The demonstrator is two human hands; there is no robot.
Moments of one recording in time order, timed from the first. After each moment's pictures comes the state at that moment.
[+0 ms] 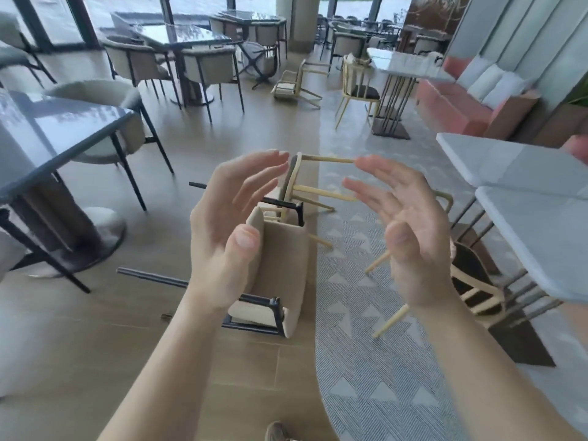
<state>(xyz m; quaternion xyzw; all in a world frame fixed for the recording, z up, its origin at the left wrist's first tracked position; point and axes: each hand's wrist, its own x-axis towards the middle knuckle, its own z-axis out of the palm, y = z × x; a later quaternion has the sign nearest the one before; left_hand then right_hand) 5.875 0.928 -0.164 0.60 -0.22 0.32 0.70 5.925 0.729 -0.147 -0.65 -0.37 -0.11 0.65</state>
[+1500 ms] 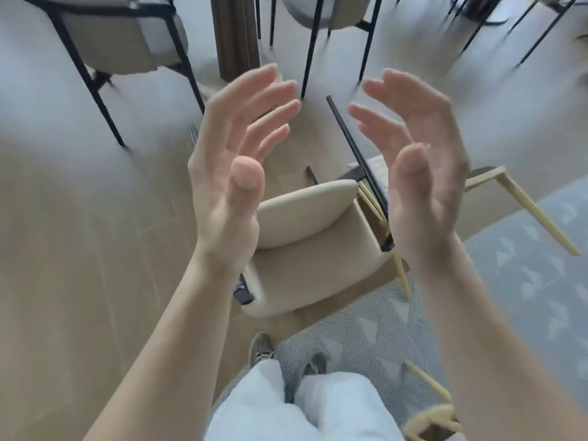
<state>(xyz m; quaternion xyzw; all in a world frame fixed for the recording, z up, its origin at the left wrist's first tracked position) 6.230 0.880 -0.286 0.59 0.21 0.58 0.52 6.400 0.840 -0.279 -0.44 -0.61 0.21 0.63</state>
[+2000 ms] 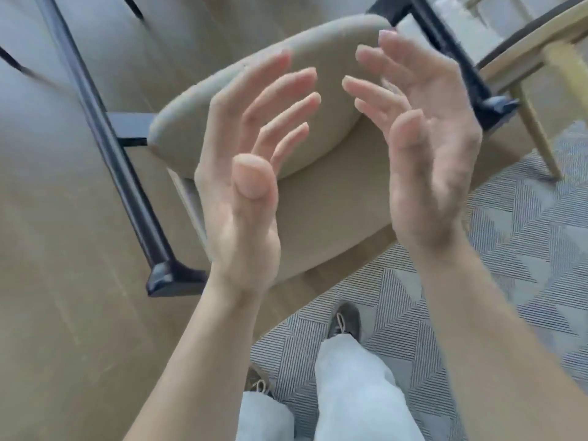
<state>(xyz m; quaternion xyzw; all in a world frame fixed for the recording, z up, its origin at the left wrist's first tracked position) 6.328 0.881 -0.658 0.56 0.28 0.50 0.60 6.476 0.847 -0.673 -0.51 -0.52 0.26 0.64</state>
